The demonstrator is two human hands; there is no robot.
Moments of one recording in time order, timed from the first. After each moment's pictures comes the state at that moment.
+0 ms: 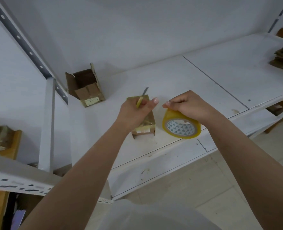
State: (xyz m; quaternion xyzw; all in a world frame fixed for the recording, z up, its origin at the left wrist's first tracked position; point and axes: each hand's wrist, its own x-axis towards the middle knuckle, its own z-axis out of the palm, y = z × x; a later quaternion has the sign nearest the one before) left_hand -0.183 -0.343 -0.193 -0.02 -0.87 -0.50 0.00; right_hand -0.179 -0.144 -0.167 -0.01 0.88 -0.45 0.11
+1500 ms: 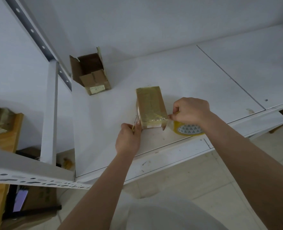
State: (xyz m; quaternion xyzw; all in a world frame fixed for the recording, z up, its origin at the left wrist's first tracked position) left_hand -0.146 -0.370 -0.304 0.22 -0.89 -0.40 -0.03; right_hand -0.216 -0.166 -0.222 -0.08 0.99 -0.05 0.10
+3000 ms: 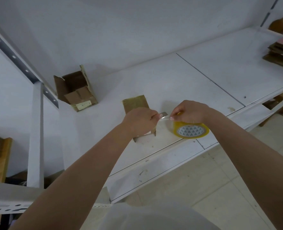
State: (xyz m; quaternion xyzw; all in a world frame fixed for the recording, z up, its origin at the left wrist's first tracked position) left_hand -0.207 -0.315 -0.207 -0.25 -0.95 -0.16 -0.10; right_hand -0.211 -0.107 -0.207 -0.05 0.96 -0.19 0.19
